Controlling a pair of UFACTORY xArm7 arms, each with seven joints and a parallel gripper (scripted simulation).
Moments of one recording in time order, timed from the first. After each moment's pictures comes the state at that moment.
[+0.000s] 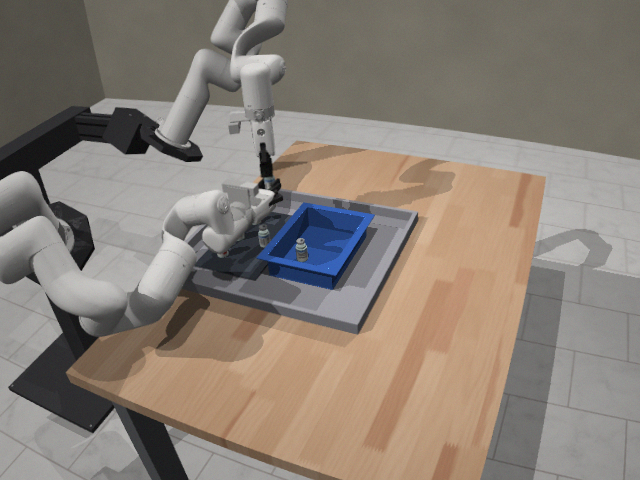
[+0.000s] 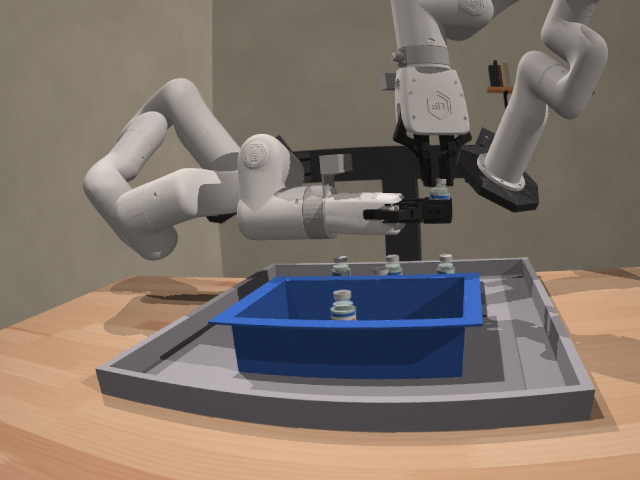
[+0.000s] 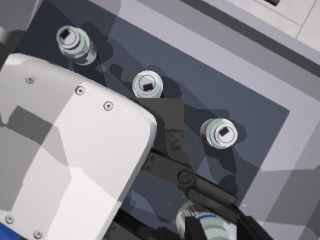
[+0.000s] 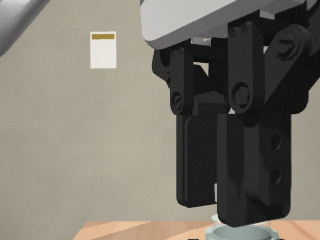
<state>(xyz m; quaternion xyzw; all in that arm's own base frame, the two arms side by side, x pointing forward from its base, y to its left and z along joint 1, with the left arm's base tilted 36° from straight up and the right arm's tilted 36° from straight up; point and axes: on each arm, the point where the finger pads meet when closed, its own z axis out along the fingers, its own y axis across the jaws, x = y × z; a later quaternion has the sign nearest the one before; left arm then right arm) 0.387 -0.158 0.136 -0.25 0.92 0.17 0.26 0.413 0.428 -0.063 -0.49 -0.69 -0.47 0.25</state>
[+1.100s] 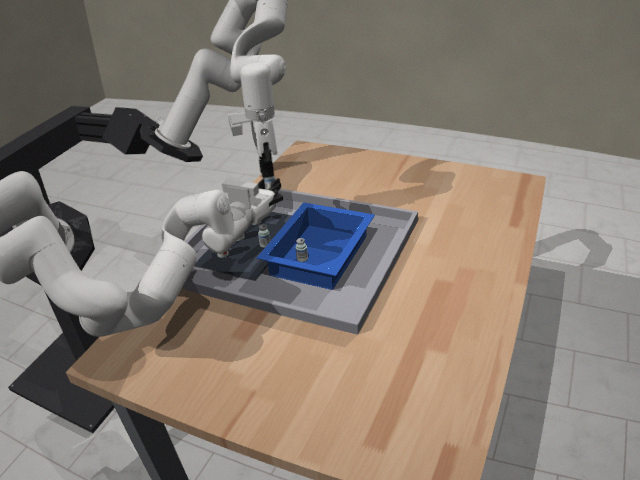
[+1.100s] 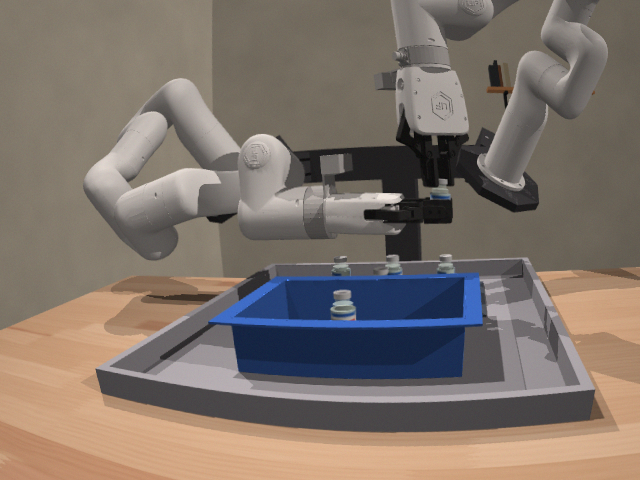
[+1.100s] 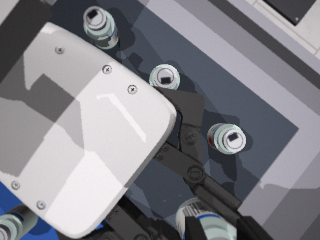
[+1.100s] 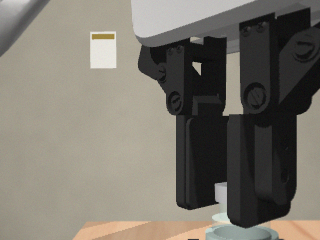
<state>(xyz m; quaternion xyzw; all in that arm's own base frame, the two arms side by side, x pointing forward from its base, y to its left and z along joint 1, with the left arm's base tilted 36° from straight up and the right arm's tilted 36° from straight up) 0.387 -0.157 0.136 -0.32 0.89 0.15 0.28 0.413 0.429 -0.063 -0.49 -0.69 -0.47 0.25</state>
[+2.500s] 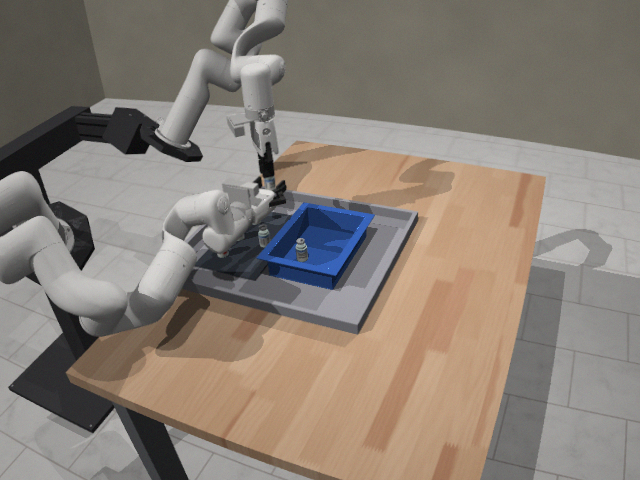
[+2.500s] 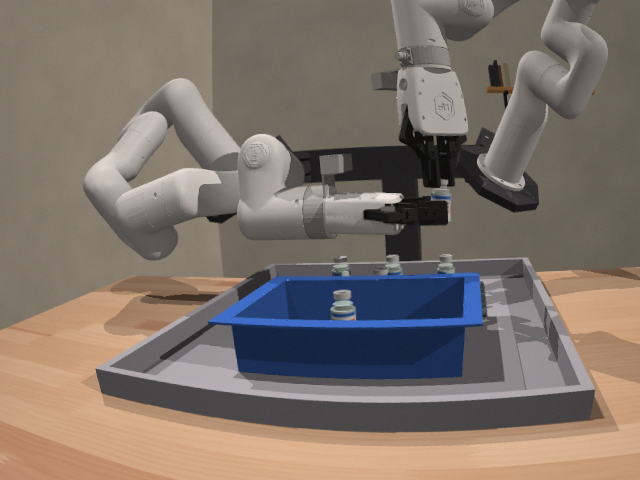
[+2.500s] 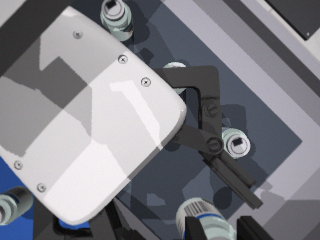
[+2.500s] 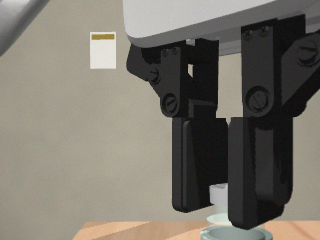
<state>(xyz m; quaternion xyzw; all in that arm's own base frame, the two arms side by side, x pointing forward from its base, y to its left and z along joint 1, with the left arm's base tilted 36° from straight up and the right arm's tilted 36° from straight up) 0.387 -0.157 0.135 -0.37 0.87 0.13 0.28 0.413 0.429 -0.063 -0.49 -0.69 -0.47 0.25</state>
